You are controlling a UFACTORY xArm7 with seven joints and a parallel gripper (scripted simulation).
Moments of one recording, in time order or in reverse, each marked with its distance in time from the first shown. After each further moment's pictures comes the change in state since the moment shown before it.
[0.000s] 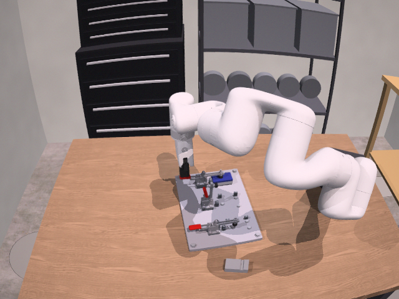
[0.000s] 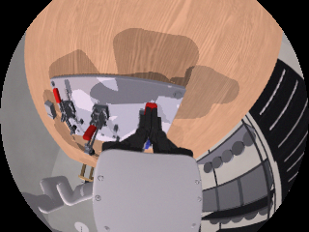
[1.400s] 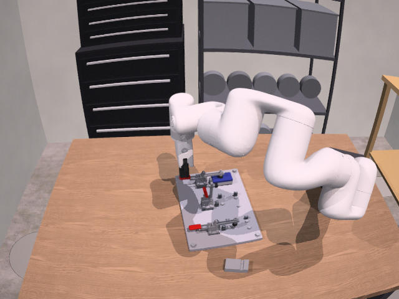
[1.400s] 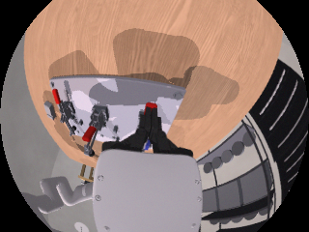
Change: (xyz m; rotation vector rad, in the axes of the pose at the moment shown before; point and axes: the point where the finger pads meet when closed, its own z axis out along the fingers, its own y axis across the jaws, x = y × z) arm 0.001 0.000 0.002 -0.001 0.002 -0.001
